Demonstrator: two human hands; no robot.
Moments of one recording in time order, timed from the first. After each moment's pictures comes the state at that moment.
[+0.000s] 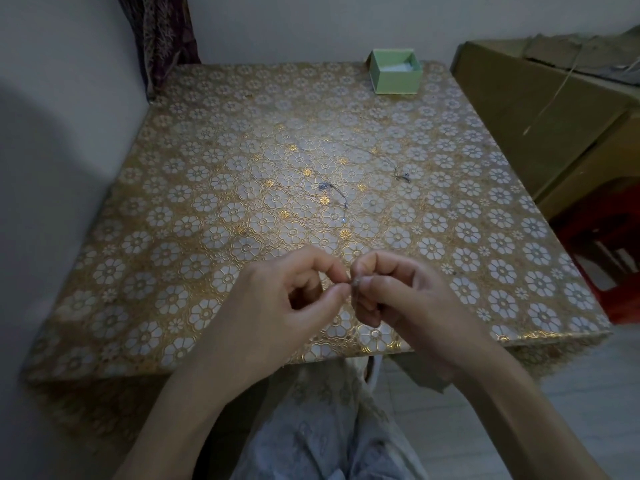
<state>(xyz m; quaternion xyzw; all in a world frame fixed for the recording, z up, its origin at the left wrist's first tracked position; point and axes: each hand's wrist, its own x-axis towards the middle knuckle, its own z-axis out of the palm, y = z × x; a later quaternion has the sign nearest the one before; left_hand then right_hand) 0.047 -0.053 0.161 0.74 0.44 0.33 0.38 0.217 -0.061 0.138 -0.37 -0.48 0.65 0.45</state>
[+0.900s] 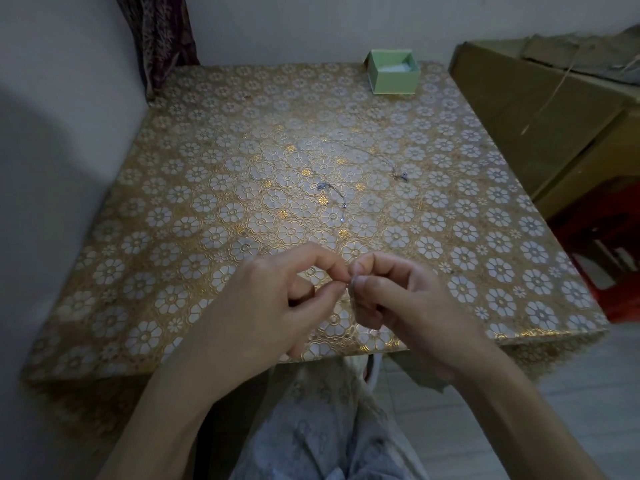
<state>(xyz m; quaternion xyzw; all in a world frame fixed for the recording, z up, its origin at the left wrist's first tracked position) 0.046 -0.056 0.174 0.76 0.44 0.29 0.38 0.214 -0.065 0.141 -0.39 -0.46 0.66 0.45</state>
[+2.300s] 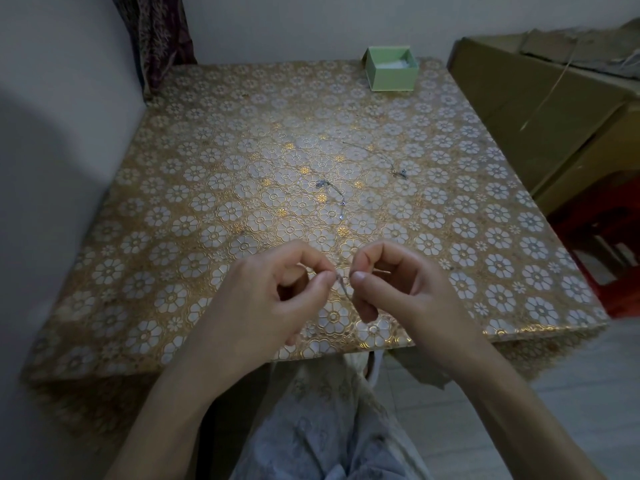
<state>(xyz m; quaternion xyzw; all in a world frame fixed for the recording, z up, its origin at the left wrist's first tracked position) 0.044 -0.055 0.166 0.73 0.46 0.32 0.40 0.218 -0.069 0.143 -0.41 -0.55 0.56 0.47</state>
